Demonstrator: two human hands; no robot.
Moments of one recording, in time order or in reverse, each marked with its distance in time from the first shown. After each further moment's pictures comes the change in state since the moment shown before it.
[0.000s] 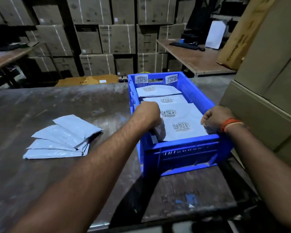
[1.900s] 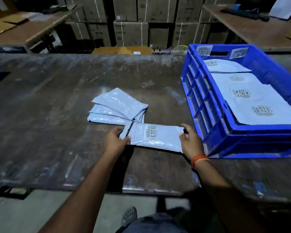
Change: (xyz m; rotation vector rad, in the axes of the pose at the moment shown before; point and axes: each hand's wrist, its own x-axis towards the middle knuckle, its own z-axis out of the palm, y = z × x) left_hand -0.175 -0.331 0.163 -1.007 0.225 -0.622; right_hand -0.129 -0.191 0.272 0.637 -0.054 -0.106
